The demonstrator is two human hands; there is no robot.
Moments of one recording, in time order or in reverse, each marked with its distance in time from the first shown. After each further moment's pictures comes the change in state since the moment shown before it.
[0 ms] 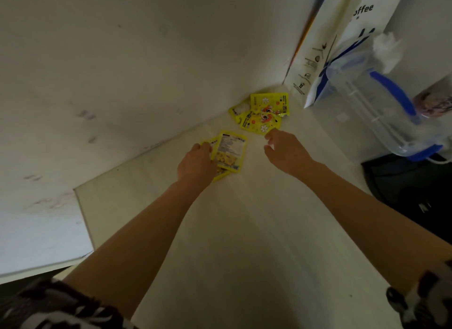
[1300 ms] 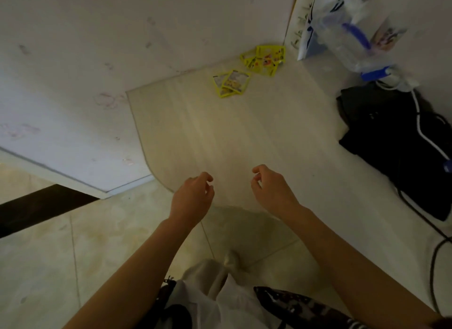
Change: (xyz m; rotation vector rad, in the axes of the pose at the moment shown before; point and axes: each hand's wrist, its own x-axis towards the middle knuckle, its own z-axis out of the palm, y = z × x) left_hand -0.401 -0.045 0.094 -0.045 0.181 0.018; right_hand -0.393 0.007 0.089 0.160 -0.054 -0.088
